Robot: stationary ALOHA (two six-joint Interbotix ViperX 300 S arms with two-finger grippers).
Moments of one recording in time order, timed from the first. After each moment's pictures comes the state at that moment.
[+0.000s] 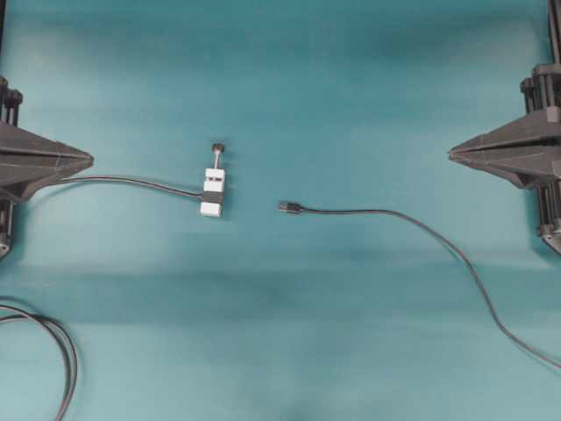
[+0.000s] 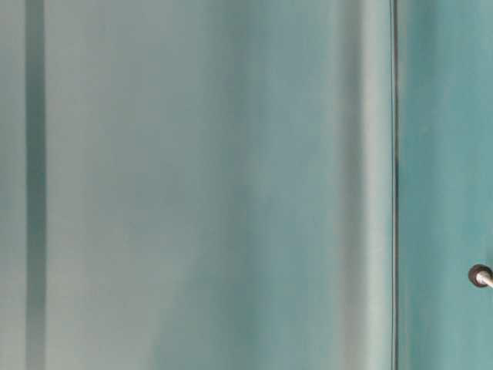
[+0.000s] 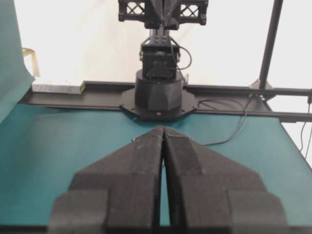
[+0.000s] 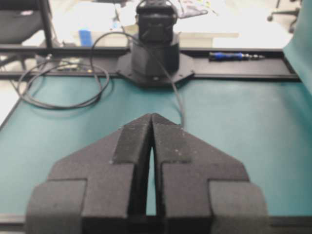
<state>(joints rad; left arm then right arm) 0.00 -0.96 1.18 0.00 -0.29 0.00 0.00 -0.96 1.17 0.00 -0.29 0.00</state>
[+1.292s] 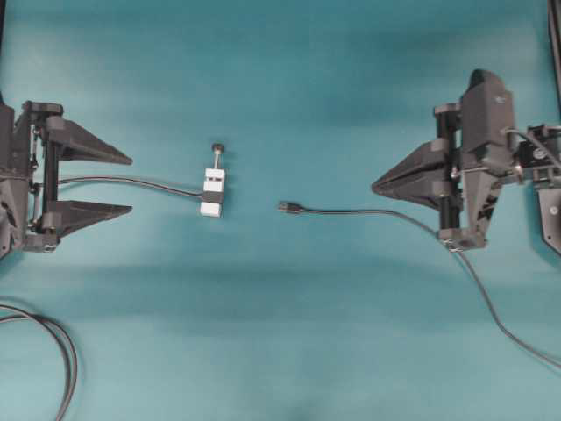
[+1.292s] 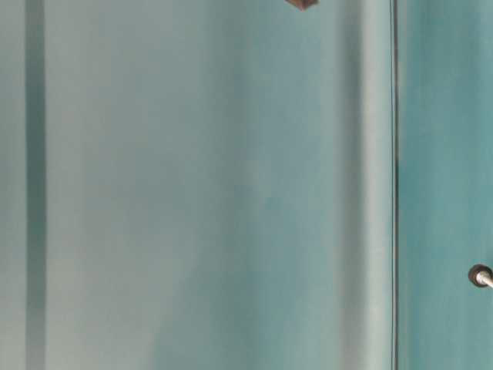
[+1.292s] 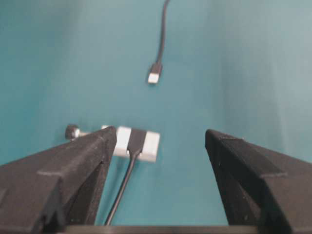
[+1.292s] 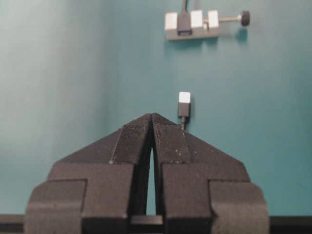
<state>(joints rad) 0.02 -0.77 1.15 -0.02 0.10 0.00 0.00 -0.50 1.02 0.00 -0.07 0.20</state>
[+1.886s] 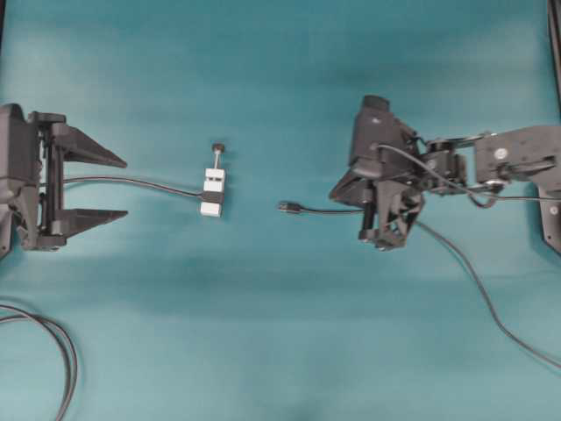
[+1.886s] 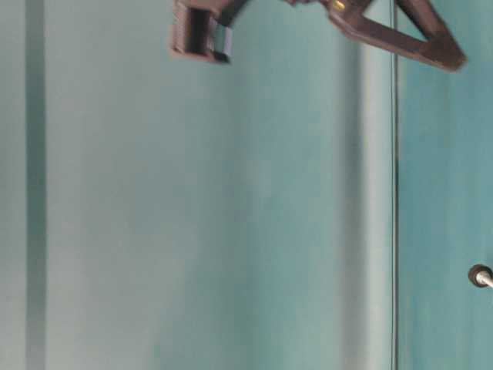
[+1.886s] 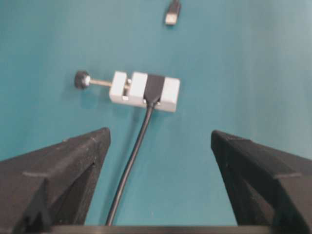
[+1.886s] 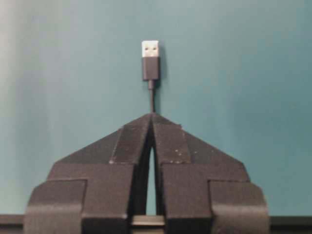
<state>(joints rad) 0.06 -0.71 1.27 -0.02 -0.02 0.05 -0.04 -0.08 0.87 0.00 -0.05 0.24</state>
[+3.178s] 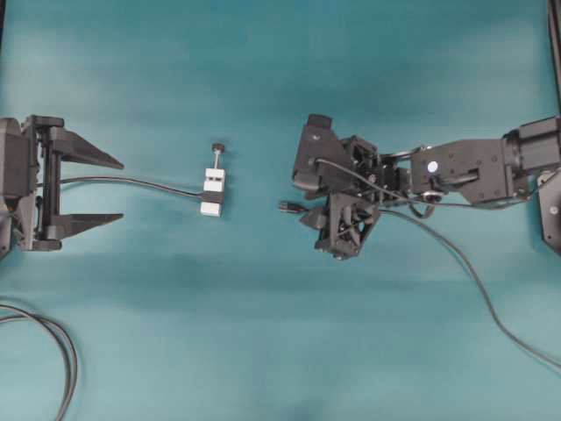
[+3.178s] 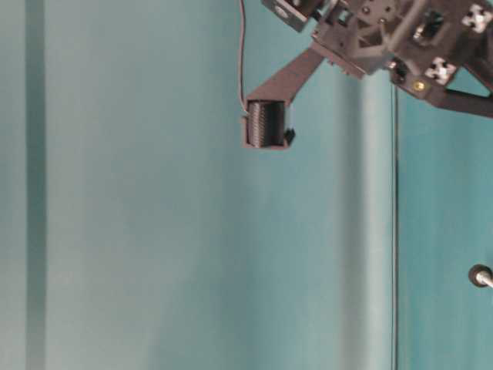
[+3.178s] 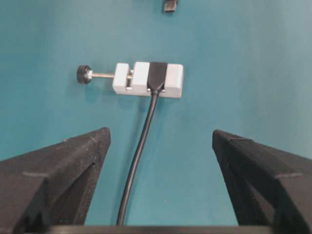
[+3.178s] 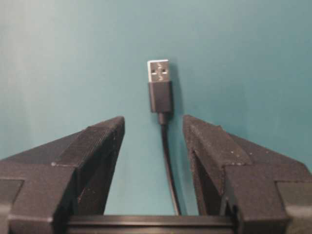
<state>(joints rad) 0.06 -0.71 1.30 -0.01 -0.03 0.15 -0.02 0.15 0.69 0.00 0.02 0.29</state>
